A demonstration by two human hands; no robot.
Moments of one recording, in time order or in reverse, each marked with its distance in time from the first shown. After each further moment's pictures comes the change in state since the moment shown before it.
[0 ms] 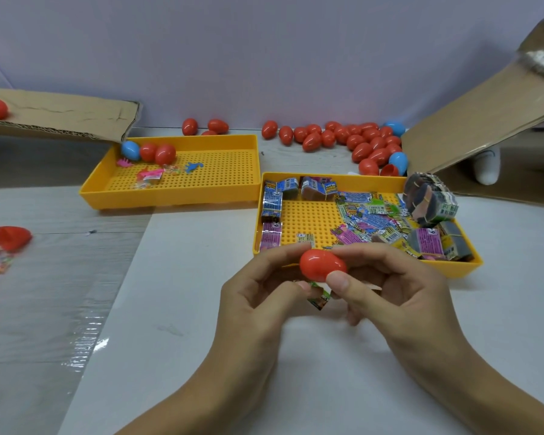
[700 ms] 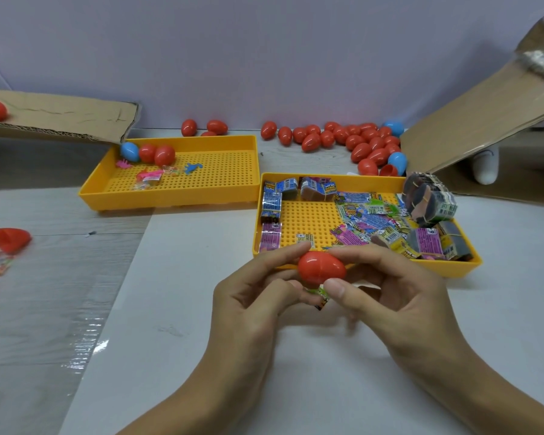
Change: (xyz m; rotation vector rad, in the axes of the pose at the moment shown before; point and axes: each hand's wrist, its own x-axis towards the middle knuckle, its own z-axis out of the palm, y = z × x) left_hand -0.002 0.004 0.000 -0.043 0.008 0.029; right_hand -0.001 0.005 -0.003 -0.051 -0.040 -0.039
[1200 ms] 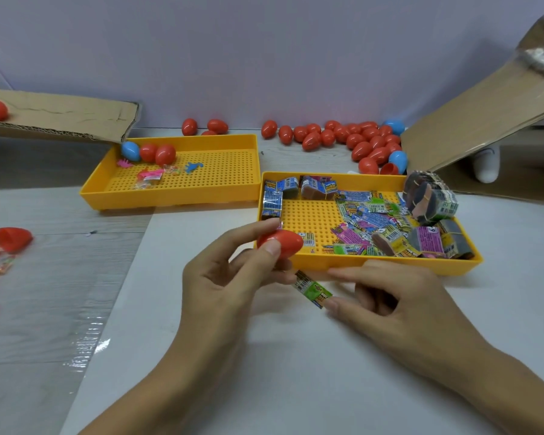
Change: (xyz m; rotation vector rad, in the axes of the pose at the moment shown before) left_hand 0.012 0.016 -0.016 0.125 0.118 0.130; right_hand 0.002 0.003 -0.024 -0.644 -0.171 -0.104
